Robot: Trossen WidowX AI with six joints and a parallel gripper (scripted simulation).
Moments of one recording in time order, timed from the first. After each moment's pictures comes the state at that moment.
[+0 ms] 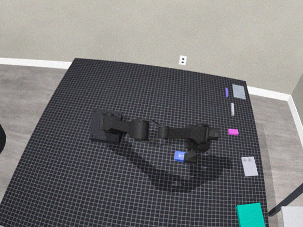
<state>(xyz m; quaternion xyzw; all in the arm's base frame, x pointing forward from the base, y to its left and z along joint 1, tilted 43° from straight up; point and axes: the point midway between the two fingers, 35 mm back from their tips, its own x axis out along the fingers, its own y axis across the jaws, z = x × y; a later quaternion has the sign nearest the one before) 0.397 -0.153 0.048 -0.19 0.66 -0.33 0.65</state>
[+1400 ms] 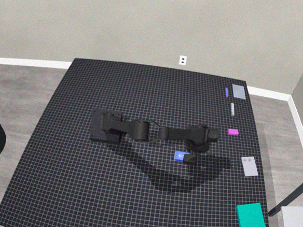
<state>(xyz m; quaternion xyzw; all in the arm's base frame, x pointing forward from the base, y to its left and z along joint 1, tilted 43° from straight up) 0.395 -0.158 0.041 -0.19 0.66 -0.33 0.65</state>
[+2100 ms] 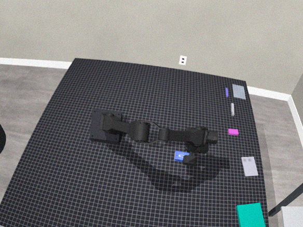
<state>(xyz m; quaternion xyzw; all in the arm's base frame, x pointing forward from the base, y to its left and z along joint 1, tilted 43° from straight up) 0.394 -0.166 0.033 -0.19 0.66 -0.33 0.65</state>
